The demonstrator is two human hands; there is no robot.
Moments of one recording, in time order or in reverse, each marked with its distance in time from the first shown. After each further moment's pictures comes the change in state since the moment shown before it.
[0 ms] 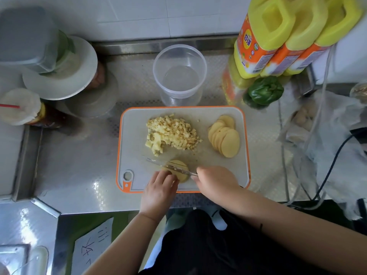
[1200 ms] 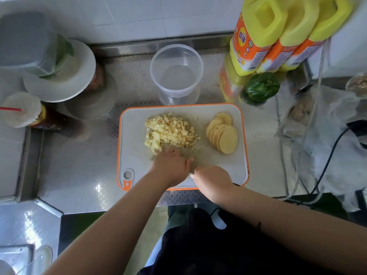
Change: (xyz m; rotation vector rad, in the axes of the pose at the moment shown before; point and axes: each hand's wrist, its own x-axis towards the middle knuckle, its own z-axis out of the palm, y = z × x) left_hand 0.099 0.036 -0.036 0.353 -0.807 0.025; right_hand 0.012 0.000 0.031 -0.052 0.125 0.108
